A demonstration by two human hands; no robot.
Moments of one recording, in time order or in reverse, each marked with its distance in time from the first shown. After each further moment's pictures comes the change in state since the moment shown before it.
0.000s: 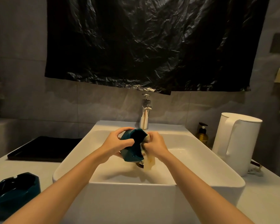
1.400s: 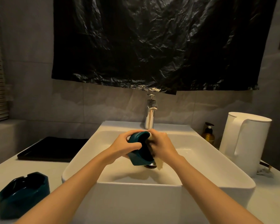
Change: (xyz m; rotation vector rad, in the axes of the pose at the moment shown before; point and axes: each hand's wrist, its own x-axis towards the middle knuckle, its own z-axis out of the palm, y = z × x) left_hand -0.003 -0.002 0.000 0.056 -0.112 0.062; right_hand -0.010 0.000 -0.007 -0.222 0.021 -0.338
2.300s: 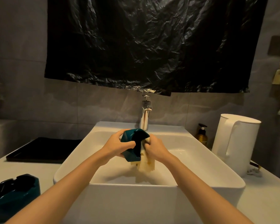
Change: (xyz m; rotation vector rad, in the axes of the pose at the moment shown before) left_hand 0.003 0.003 0.001 -0.065 0.062 -0.069; right_hand 0.002 -0.003 0.002 0.024 -0.108 0.244
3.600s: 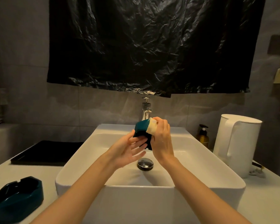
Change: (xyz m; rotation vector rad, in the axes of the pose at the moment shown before) left_hand -0.013 0.025 0.026 -0.811 -0.073 -0.377; right_hand 0.001 -0.001 -0.006 -0.077 0.675 -0.423
